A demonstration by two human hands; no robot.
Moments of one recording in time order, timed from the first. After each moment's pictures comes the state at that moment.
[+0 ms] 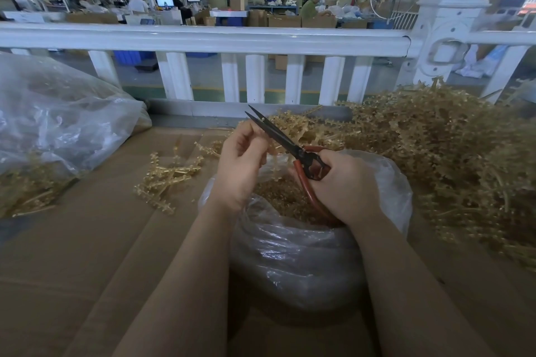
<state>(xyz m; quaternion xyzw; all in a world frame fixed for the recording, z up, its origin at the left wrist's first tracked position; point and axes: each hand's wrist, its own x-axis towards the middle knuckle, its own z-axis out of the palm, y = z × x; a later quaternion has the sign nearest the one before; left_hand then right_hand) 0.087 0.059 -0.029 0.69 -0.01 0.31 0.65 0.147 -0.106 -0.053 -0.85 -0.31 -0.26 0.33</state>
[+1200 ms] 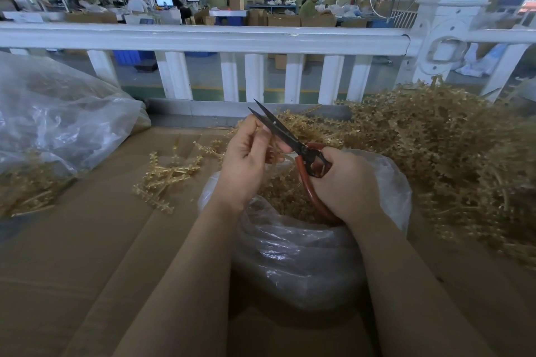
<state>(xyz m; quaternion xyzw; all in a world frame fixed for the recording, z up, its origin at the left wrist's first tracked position) 0.087 0.050 -0.027 0.71 -0.06 0.32 0.62 0.147 -0.105 -0.052 -0.86 -0.27 -0.25 0.35</state>
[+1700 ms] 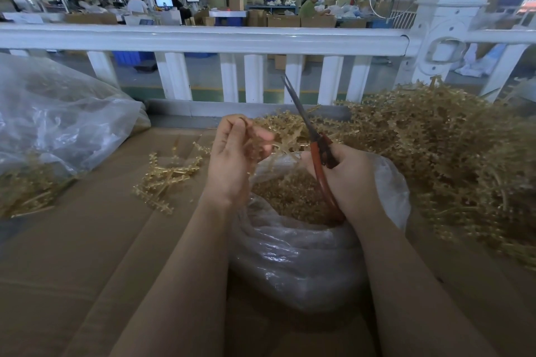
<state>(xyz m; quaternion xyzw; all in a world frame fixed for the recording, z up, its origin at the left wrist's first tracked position) 0.088 0.061 -0.027 0.56 -0.02 0.30 0.77 0.150 -0.105 -0.047 -0.81 -0.20 -0.12 0.54</state>
